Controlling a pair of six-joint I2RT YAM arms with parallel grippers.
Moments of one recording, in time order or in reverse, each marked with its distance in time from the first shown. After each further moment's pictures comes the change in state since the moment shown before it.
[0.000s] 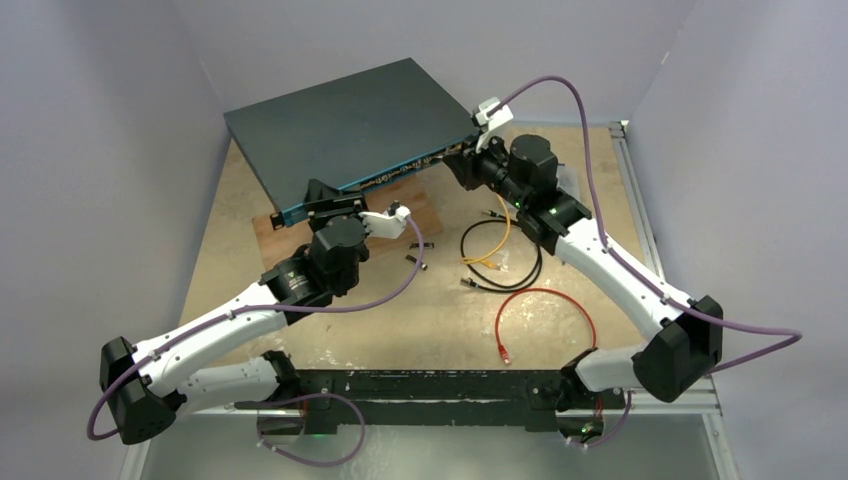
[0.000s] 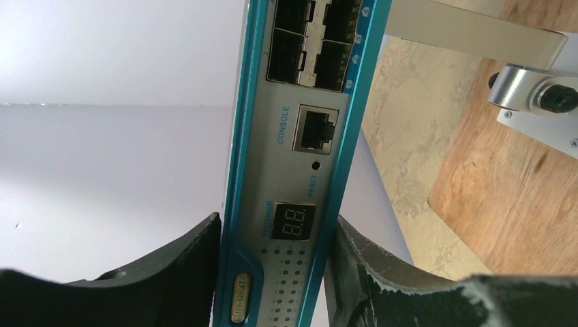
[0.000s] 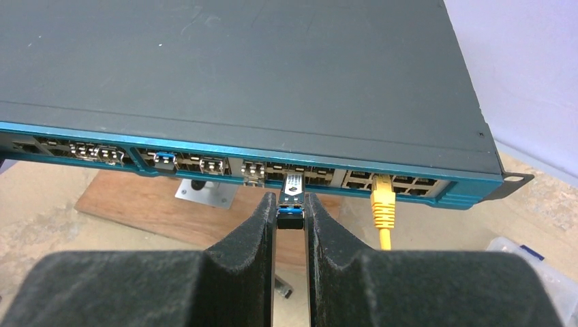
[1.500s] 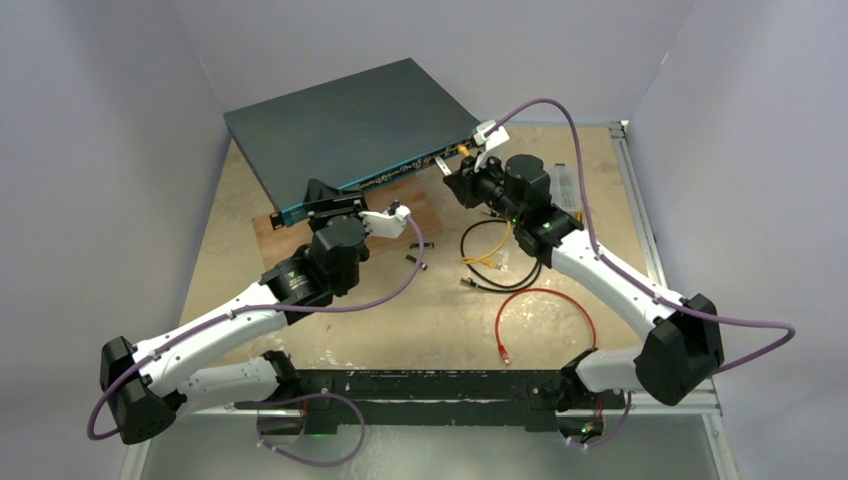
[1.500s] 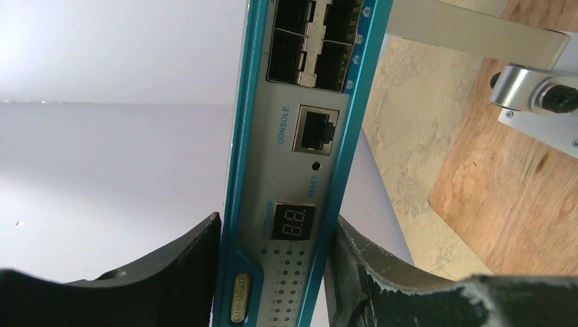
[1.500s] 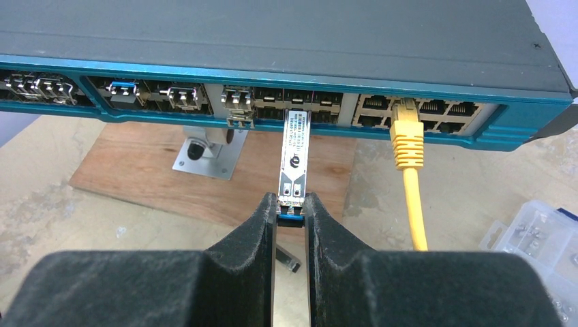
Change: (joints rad) left arm 0.000 0.002 0.000 0.006 -0.005 0.002; right arm 0.005 -0.022 -0.173 0.109 0.000 0.039
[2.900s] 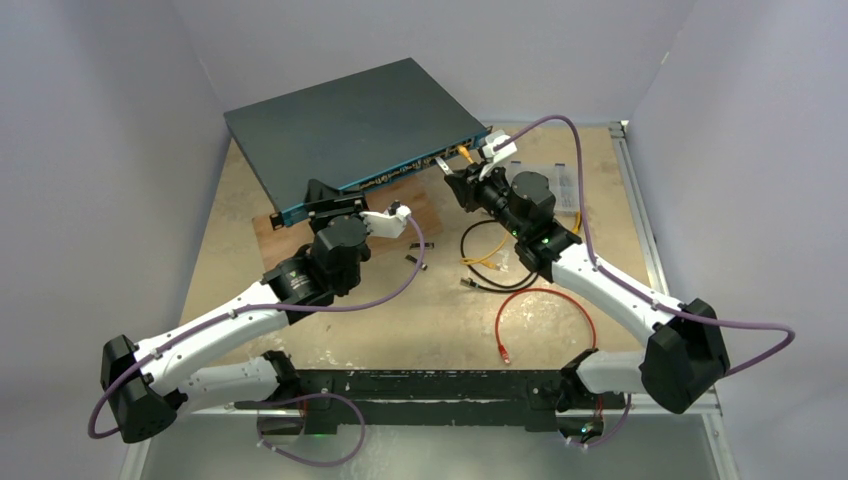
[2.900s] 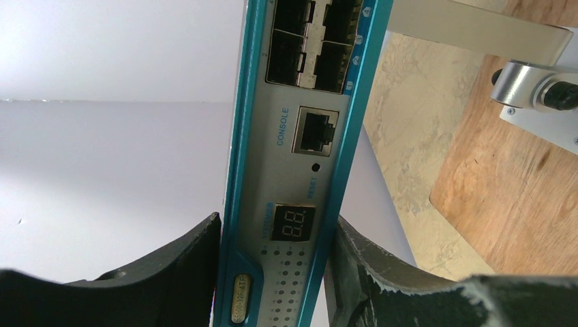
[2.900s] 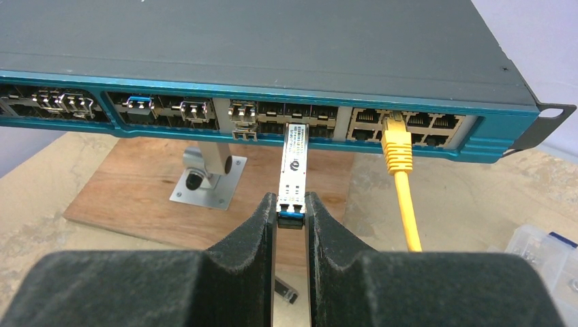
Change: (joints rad) left arm 0.000 0.008 0.000 0.002 -0.015 0.001; right arm 0.009 -0.042 -0.137 0.230 0.048 0.001
